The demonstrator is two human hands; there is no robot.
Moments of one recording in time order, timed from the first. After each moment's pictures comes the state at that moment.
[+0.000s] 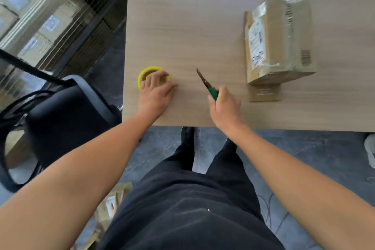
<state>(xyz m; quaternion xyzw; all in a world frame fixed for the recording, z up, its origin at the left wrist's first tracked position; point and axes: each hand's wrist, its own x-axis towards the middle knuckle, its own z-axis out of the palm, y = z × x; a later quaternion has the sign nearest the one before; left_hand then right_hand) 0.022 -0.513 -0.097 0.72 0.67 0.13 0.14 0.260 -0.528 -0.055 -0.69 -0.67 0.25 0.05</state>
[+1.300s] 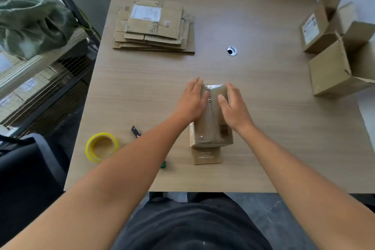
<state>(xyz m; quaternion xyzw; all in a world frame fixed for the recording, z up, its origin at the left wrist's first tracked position) 0.287 -0.321 0.021 0.64 0.62 0.23 0.39 0.450 -0.341 0.042 -0.65 -0.63 0.34 0.24</state>
